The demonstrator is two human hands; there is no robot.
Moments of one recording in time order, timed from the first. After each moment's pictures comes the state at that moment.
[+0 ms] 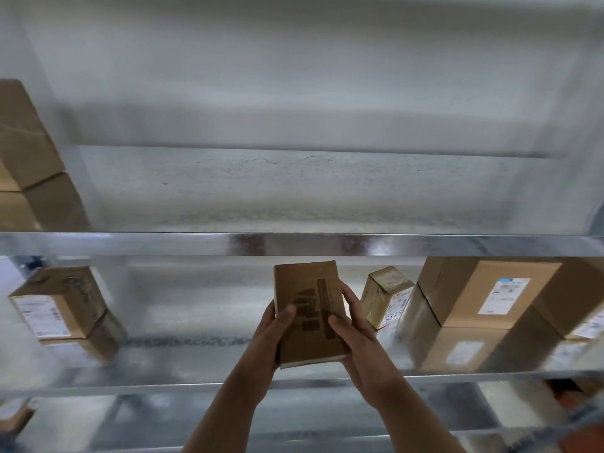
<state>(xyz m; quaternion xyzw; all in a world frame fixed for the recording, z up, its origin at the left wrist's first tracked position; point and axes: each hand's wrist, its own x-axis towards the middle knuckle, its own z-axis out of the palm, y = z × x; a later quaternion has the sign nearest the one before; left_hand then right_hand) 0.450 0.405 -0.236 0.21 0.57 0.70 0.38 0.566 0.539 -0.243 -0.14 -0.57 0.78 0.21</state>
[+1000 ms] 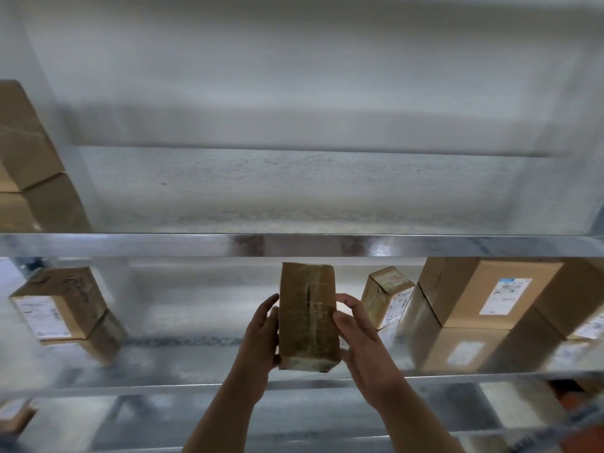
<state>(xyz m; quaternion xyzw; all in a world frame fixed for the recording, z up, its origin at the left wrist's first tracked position) 0.439 0.408 -0.249 0.15 0.61 0.71 0.33 0.566 0.540 -0.245 -0.19 -0.58 0.76 0.22</state>
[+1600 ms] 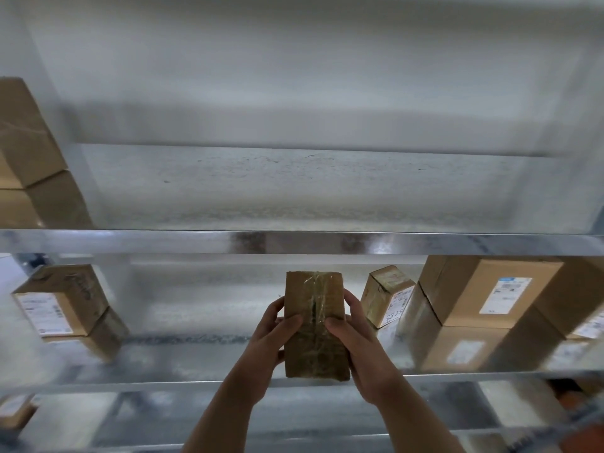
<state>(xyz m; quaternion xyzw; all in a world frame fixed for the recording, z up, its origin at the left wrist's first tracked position) 0.439 0.403 -0.257 0.22 0.57 0.70 0.37 0.565 0.535 -0.240 -0.19 -0.58 0.77 0.19</state>
